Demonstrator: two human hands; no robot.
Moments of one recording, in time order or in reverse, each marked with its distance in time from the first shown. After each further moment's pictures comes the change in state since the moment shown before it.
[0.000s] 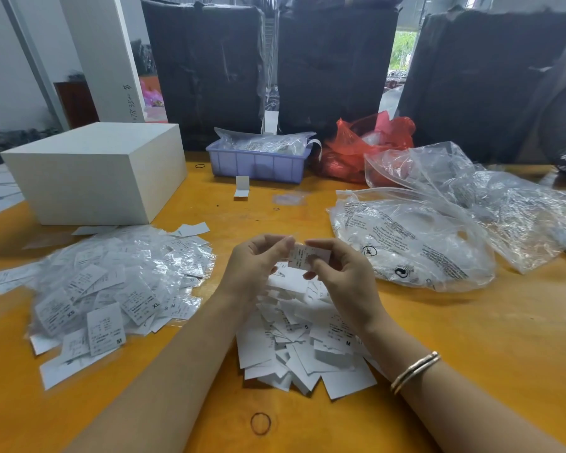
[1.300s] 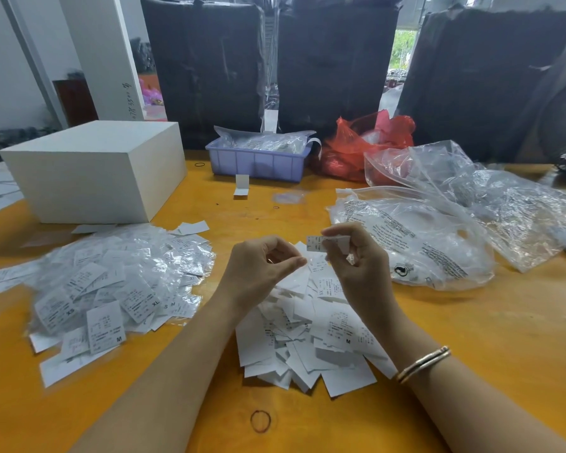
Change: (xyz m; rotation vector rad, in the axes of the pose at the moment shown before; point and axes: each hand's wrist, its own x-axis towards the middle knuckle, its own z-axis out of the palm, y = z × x) left_hand -0.002 -0.001 -0.006 0.506 -0.118 0.424; right_hand 0.005 -0.002 -0.014 -0.224 0.136 -0.348
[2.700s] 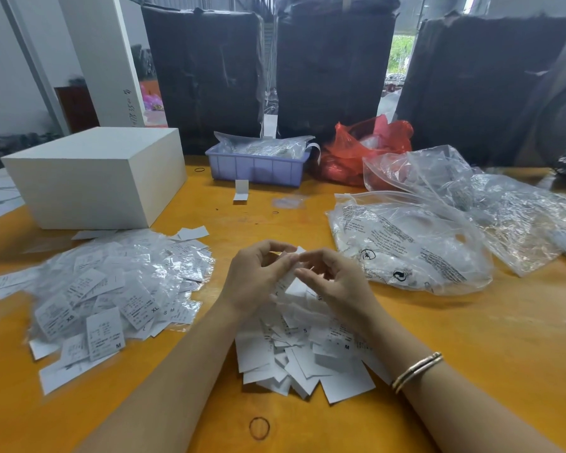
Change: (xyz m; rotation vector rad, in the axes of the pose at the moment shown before) left_hand -0.001 -0.006 0.005 -0.251 0.064 -0.241; right_hand -0.004 0.003 0.009 0.115 -0.353 0.277
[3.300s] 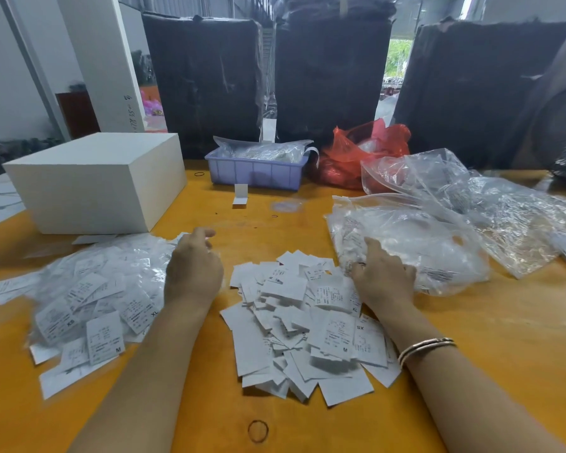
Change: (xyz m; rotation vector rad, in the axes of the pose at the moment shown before) left_hand 0.013 -0.010 -0.053 0.756 0.493 -0.014; right_hand 0.018 0.041 -0.042 -0.928 0.187 0.481
